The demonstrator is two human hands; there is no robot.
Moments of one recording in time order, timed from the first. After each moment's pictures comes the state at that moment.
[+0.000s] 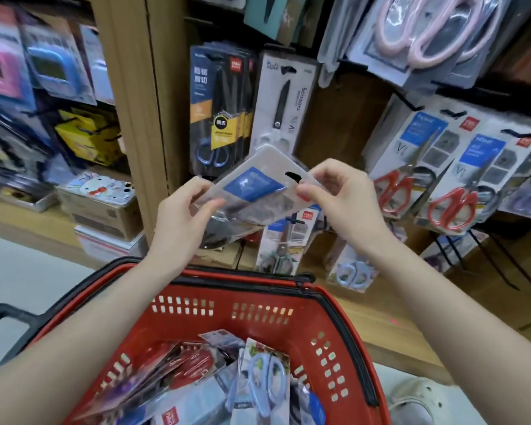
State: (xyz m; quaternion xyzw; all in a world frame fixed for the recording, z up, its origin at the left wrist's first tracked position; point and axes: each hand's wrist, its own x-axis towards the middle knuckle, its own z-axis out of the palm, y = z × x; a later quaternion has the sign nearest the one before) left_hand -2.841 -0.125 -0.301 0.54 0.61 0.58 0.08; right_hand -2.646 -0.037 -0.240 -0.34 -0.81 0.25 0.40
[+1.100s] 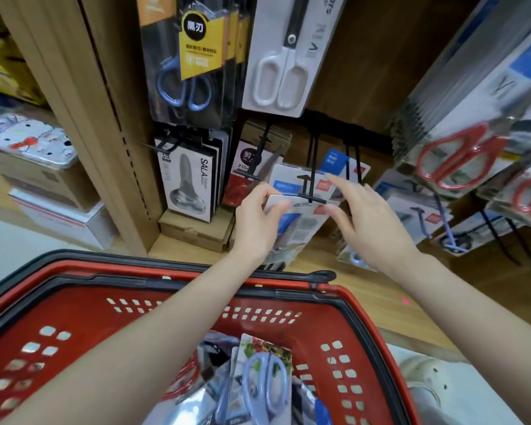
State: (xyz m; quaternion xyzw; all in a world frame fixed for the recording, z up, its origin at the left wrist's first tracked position) left_hand -2.782 0.018 -0.427 0.43 0.62 0.59 0.29; right_hand -2.623 0.059 -0.360 -0.44 -0.89 0.03 0.10
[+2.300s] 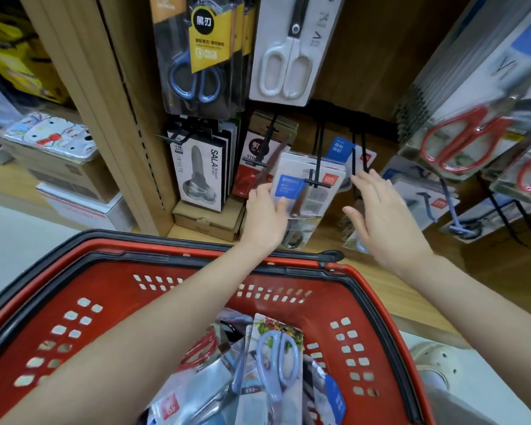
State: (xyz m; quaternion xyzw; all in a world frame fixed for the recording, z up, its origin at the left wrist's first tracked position) left_hand -2.779 0.014 -0.436 0.44 0.72 0.44 0.29; right_hand -2.597 0.050 -0.379 -0.45 -0.88 -0.02 0.11
